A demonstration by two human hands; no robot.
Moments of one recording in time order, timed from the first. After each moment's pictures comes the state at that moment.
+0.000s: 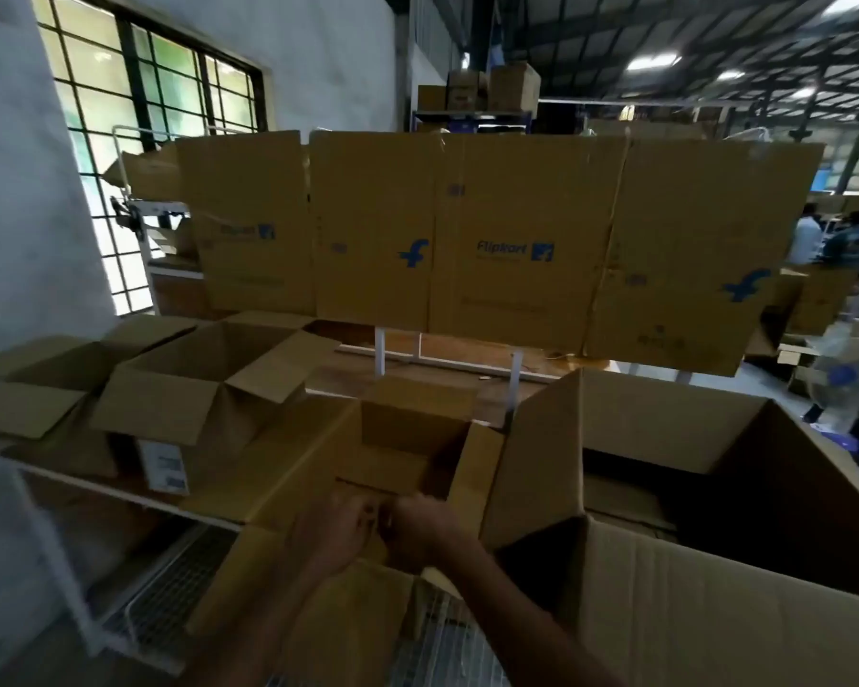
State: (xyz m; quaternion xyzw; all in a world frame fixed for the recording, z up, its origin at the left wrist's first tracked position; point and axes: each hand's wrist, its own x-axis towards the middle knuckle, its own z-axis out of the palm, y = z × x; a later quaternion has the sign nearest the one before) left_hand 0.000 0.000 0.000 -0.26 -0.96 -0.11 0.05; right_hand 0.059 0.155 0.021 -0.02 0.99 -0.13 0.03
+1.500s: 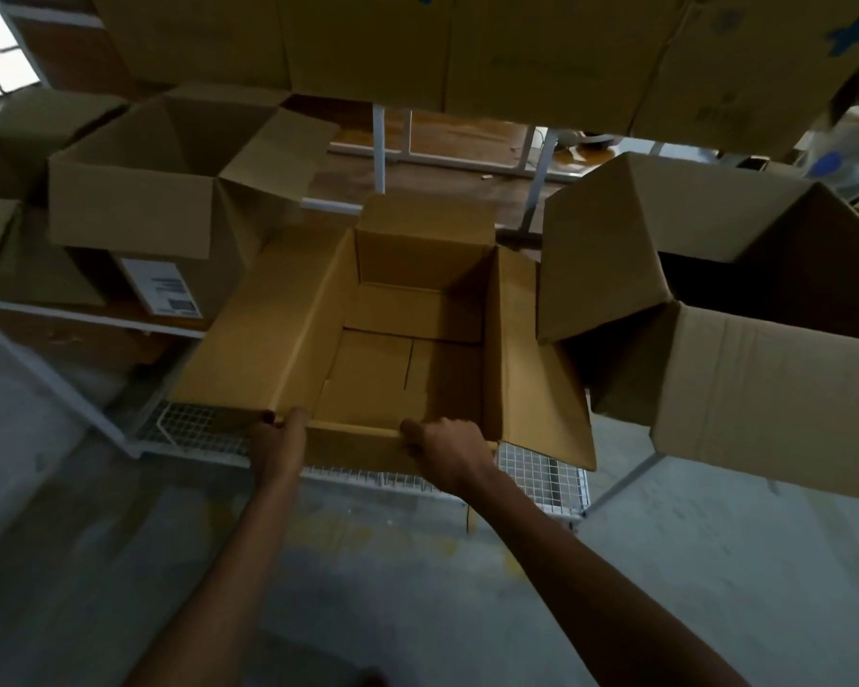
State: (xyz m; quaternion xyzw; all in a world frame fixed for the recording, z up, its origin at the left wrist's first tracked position) left_hand -0.012 -0.177 -0.136 0.19 -0.79 -0.57 -0.09; right_hand 0.106 0.024 -0.115 0.03 0.99 -0.10 0.02
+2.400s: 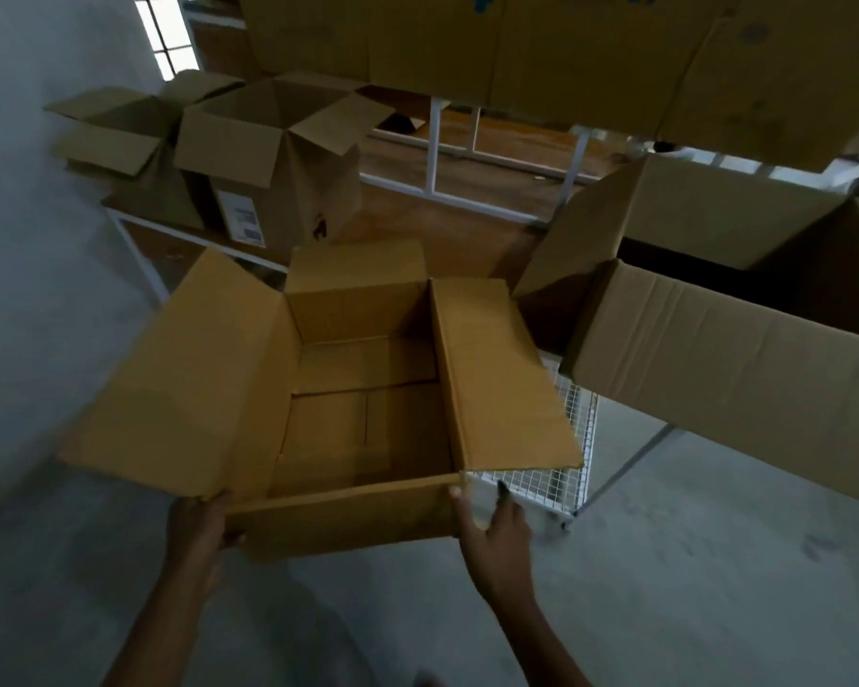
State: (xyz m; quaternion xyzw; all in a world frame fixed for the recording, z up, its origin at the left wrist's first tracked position) left_hand 0.310 -0.262 -0.147 0.33 -0.70 -0.63 -0.02; right_hand 0.438 0.044 -0.148 0.34 0.81 -0.47 -0.03
